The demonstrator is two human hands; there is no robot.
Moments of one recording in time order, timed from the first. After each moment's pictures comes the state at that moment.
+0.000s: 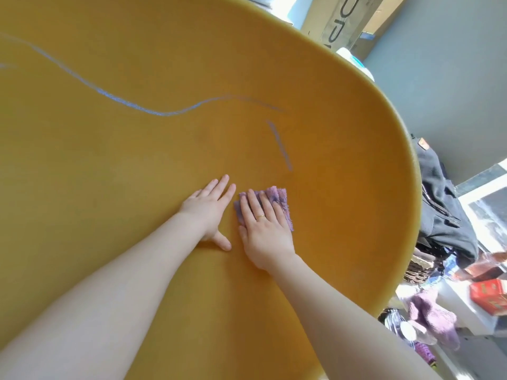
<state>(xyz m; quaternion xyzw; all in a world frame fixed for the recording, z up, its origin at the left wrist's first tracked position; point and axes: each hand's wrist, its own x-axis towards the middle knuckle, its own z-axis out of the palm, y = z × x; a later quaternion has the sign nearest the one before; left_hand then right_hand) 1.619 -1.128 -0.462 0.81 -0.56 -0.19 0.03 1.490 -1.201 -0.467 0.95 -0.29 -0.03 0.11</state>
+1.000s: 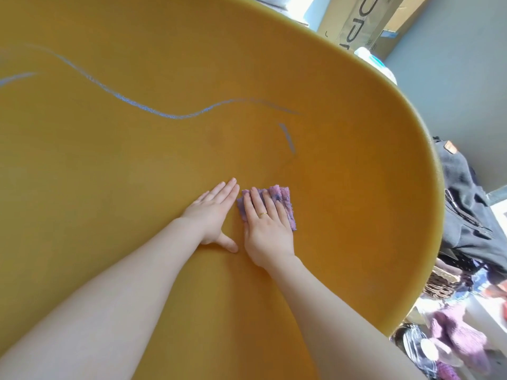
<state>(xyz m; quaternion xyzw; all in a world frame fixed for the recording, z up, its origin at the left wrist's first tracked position) 1.623 -1.122 -0.469 0.81 -0.54 -0.21 0.09 1.504 -1.201 -0.480 0.95 -0.29 0.04 0.10</state>
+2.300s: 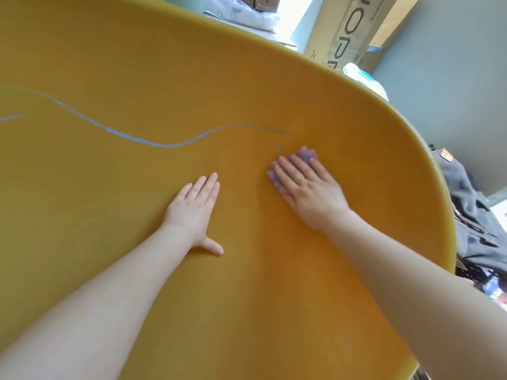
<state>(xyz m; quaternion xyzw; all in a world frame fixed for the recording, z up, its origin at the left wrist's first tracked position) 1.665 -1.131 -0.451 0.85 -0.52 -0.06 -0.07 1.519 -1.309 -0.397 0.94 -0.17 0.04 0.29</state>
